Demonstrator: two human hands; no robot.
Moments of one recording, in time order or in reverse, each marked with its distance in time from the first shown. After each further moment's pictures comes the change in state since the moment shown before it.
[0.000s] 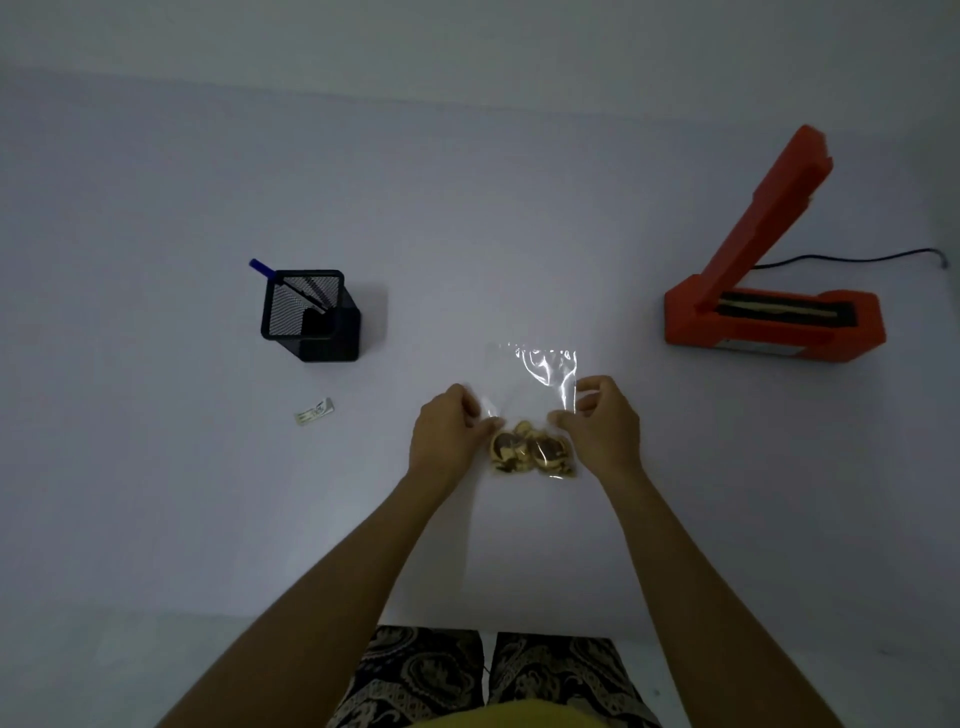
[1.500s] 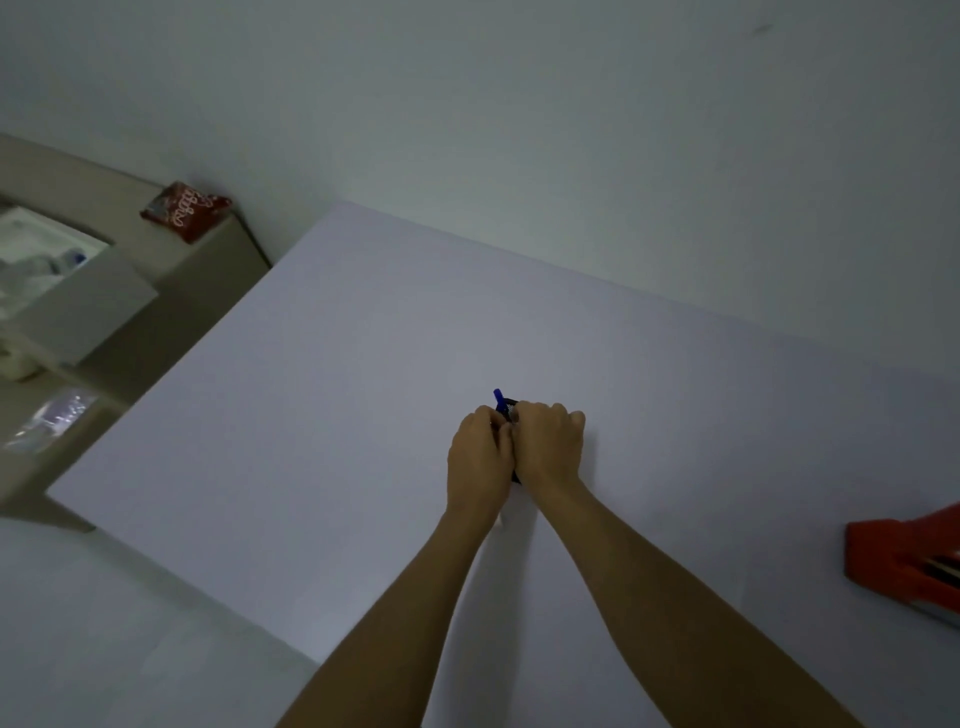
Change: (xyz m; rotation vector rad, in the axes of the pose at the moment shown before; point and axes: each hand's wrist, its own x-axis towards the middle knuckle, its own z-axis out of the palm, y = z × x) left_hand 0.036 -0.032 -0.172 -0.219 0.525 -0.044; right_hand -0.029 -0.229 0.181 -0.659 0.002 -0.811
